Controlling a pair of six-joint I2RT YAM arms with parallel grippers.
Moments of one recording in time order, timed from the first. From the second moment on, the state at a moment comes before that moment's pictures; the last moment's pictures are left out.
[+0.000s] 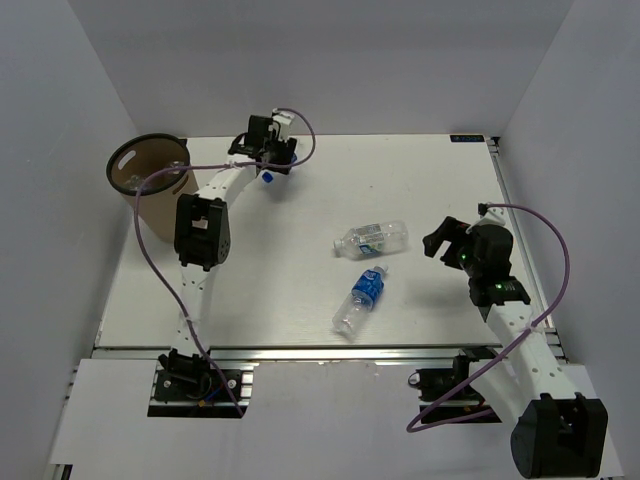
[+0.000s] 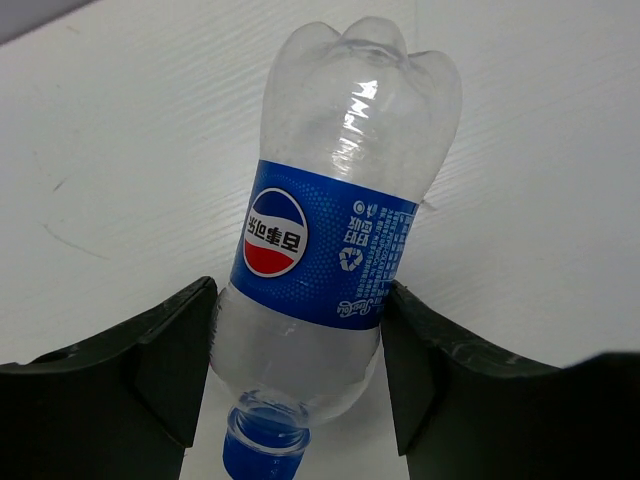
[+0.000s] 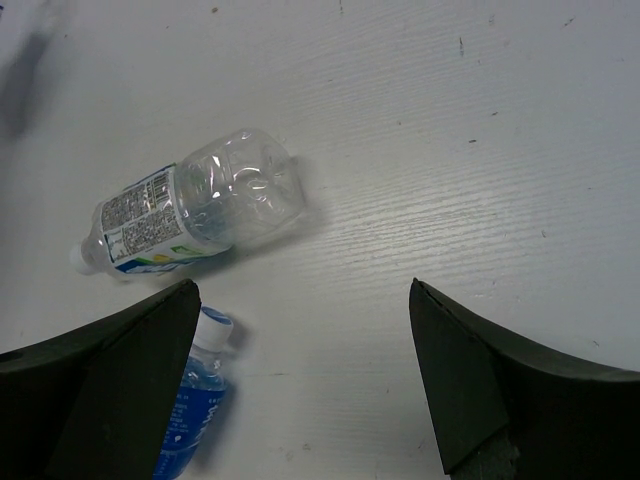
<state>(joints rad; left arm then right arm) -0.26 2.44 2.11 -0.36 0.07 0.15 0.07 0.85 0.51 -0.13 -0.09 0.39</state>
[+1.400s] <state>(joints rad) -0.01 1.54 1.54 -0.23 -0.66 -0.33 0.37 1.02 0.76 -0.18 -0.17 0.35</state>
